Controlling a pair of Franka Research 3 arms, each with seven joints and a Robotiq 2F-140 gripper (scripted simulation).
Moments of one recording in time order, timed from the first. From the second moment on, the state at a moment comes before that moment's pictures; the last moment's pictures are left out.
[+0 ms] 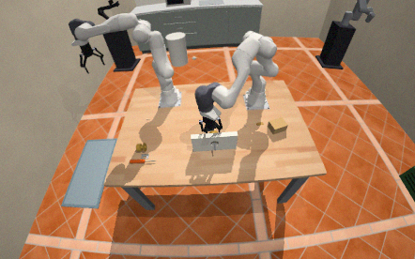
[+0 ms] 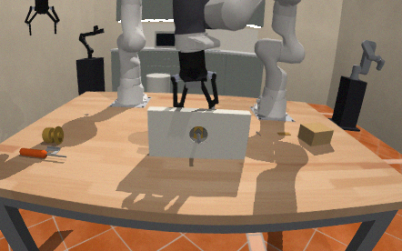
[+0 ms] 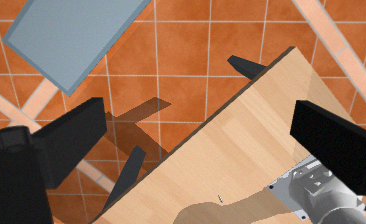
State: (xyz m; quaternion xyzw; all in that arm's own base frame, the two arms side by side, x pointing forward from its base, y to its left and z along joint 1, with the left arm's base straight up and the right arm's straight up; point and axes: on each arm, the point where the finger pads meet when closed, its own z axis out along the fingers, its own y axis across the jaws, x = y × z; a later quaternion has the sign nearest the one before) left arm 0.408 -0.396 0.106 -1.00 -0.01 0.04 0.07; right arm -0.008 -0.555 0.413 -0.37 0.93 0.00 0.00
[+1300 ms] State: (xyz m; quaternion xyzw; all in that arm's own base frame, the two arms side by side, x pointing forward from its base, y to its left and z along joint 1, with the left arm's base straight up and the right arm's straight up) left arm 0.413 -0.401 0.137 -1.00 -0.01 0.03 0.06; right arm -0.008 -0.555 0.413 -0.37 0.93 0.00 0.00
